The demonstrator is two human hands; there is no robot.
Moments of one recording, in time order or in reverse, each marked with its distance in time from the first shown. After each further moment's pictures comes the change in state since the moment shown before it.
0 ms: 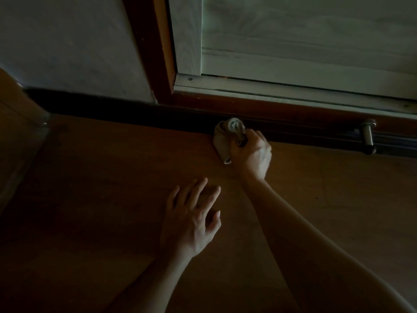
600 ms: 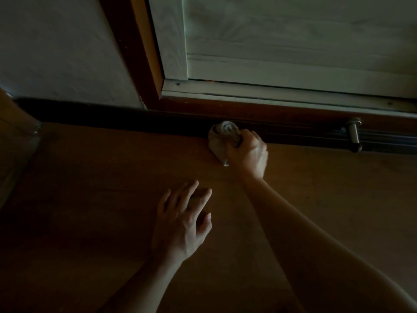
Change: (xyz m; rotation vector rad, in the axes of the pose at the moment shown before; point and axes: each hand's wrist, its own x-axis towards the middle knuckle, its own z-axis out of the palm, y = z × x) left_hand 0.000 -0.001 -0.001 -0.008 -0.011 0.007; right_hand 0.007 0.006 -0.018 -0.014 -0.064 -0.014
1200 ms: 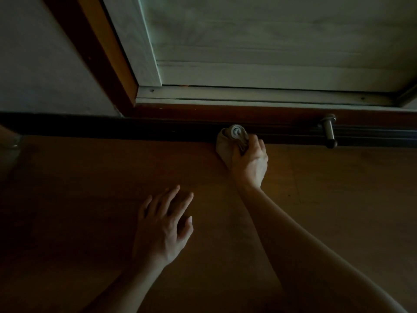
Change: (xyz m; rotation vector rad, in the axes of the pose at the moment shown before) left_hand 0.003 0.003 -0.001 0.027 -0.058 -0.023; right_hand -0.002 0.039 -0.025 0.128 0.075 0.211
